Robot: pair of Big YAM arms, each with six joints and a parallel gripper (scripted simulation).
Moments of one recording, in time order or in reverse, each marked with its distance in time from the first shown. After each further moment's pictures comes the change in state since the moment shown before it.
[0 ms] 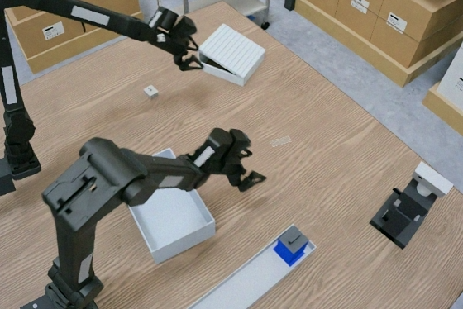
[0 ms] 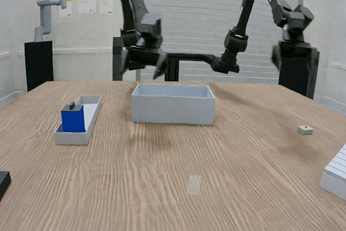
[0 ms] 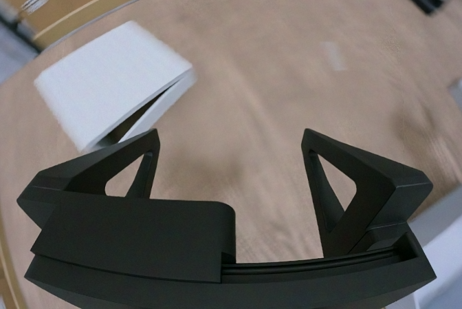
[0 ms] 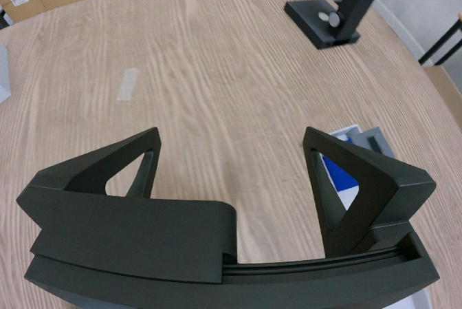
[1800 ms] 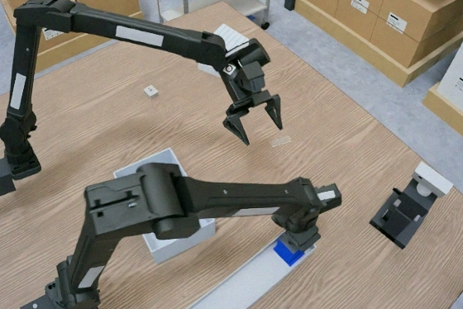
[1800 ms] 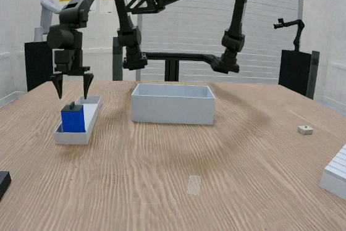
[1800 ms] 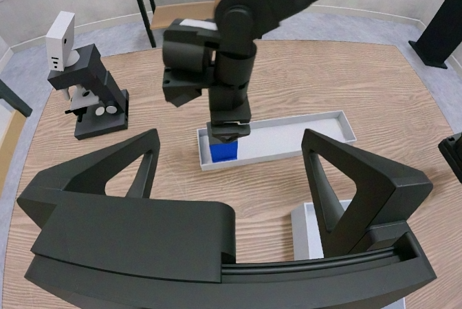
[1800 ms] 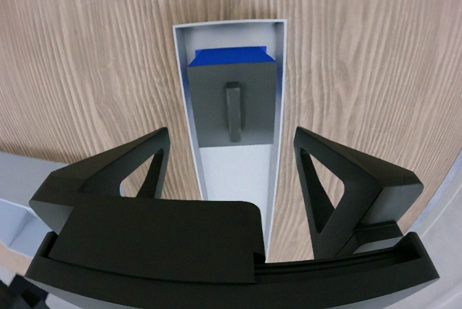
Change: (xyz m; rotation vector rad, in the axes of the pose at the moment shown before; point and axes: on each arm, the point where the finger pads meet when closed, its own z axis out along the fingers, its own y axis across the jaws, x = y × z) left arm -0.174 -0.457 -0.029 1.060 -0.235 0.629; right arm 0.063 -0.195 0.069 -0.209 0.935 -0.203
